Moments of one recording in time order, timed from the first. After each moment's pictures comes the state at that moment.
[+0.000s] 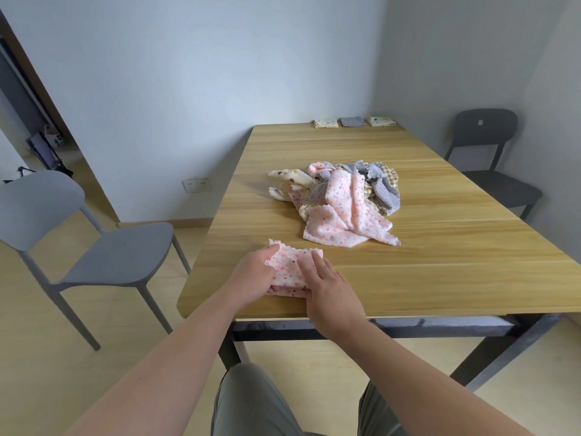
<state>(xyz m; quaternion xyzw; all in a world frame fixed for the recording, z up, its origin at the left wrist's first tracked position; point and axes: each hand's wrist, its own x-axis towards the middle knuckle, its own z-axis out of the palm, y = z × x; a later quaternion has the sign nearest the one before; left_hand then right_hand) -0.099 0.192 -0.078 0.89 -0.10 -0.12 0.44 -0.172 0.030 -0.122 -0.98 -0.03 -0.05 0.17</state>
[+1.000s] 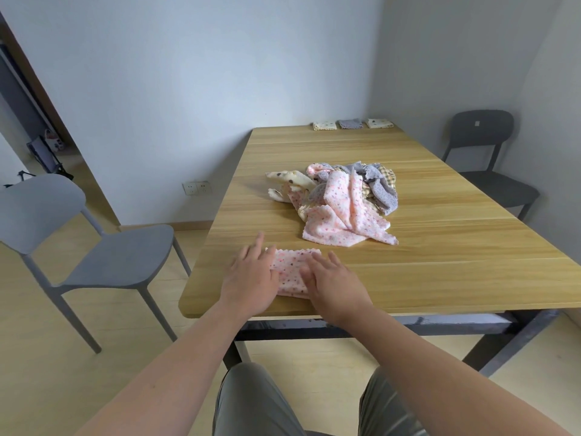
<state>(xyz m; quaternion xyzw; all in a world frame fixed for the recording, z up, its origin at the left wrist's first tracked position) -0.109 0.195 -0.094 0.98 -0.19 0.04 0.10 -0.170 0.020 -0.099 -0.99 -0.02 -0.01 0.17</state>
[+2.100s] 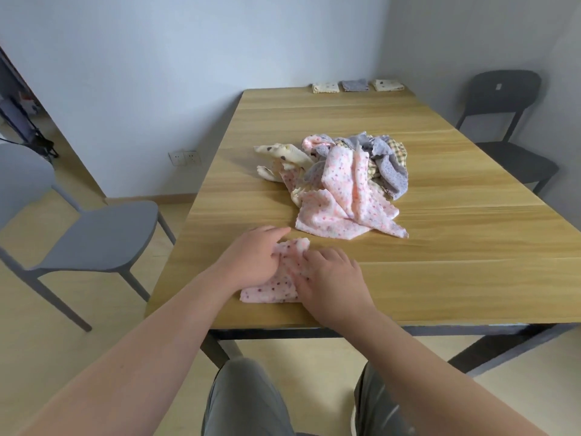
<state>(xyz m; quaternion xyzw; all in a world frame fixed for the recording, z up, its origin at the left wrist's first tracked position) -0.043 0.164 -0.088 0.94 -0.28 -0.09 0.18 -0.142 0.010 -0.102 -0.99 0.02 -0.03 0.16</state>
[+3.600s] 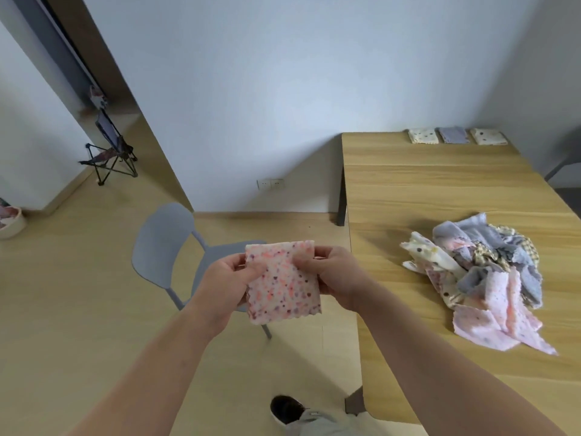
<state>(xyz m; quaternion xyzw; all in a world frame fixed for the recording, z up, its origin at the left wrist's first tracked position) 0.085 0.552 0.222 0.72 0.11 -0.17 0.66 0.087 0.342 0.203 -0.64 0.12 0.19 0.74</state>
